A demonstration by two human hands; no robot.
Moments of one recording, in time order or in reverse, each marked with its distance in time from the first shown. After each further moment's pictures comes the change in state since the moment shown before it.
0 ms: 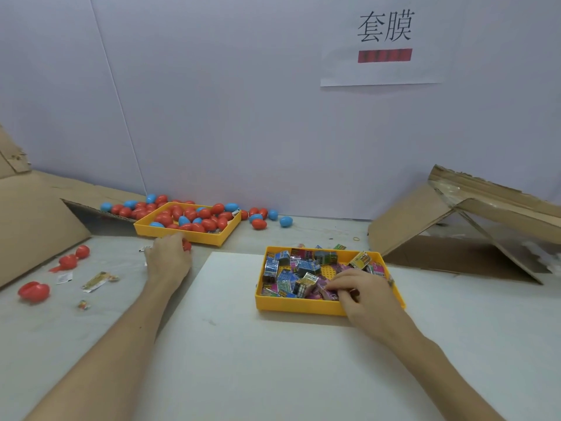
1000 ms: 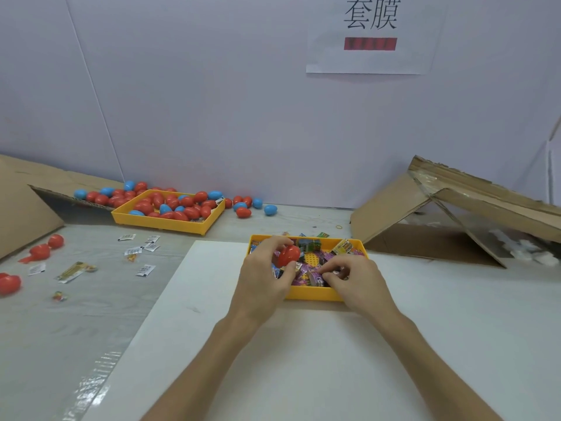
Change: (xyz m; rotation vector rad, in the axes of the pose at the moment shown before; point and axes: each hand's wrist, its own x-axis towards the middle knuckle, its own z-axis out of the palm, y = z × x) left_hand -0.161 0.138 -0.032 -0.869 -0.139 0.509; right_hand 0.003 0.007 -0.004 0.010 0.057 0.241
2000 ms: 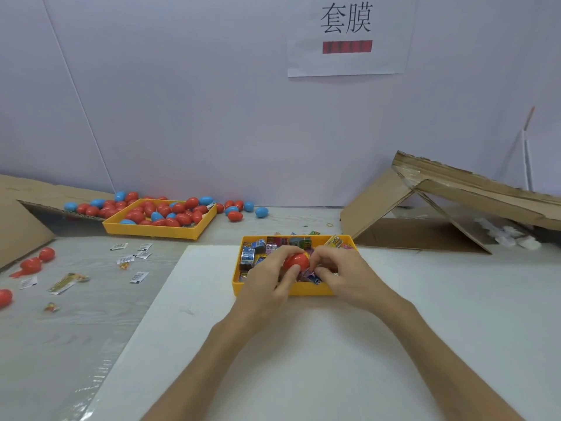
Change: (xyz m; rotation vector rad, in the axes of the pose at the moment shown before) left_hand -0.006 -0.009 0.015 0.009 -0.244 0.102; right_hand -0.004 -0.009 -0.016 0.135 -0.172 -0.245
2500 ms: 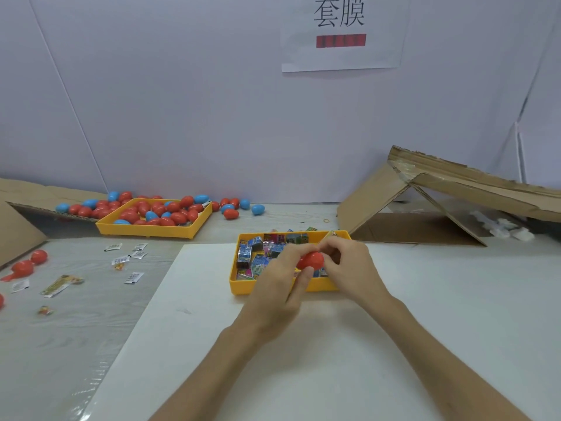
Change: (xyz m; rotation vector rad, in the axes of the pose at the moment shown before) left_hand -0.011 0.024 0.011 -0.066 0.023 0.180; right_hand 0.001 0.002 0.008 -0.026 0.304 0.084
